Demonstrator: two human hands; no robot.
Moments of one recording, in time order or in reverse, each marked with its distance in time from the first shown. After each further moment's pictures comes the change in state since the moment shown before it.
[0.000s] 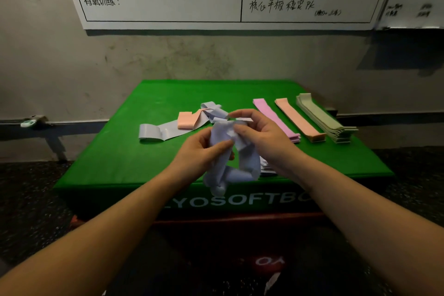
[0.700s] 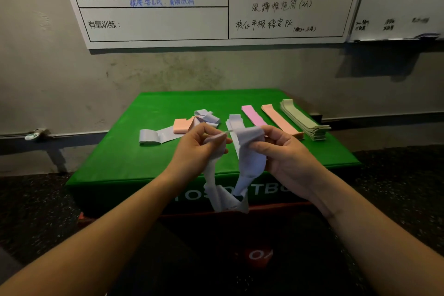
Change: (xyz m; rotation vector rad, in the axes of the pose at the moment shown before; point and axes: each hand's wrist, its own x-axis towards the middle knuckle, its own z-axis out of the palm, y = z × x) left_hand -0.049 0.049 0.038 -0.002 0.088 0.112; right_hand -0.112 -0.049 -0.024 0.343 -0.053 0.081
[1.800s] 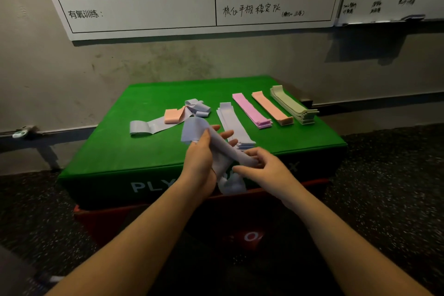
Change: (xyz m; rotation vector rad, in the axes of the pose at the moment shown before) left_hand -0.022 -0.009 0.051 -0.684 0.241 -0.497; right_hand -0.027 0.065 -0.020 -0.636 0.292 0.106
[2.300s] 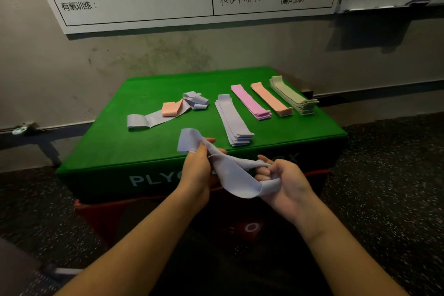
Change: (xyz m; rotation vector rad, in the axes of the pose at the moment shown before) left_hand -0.003 -0.028 -0.024 0.318 0.201 0.003; right_hand -0.014 0.023 -0.003 1.180 0.126 0.496
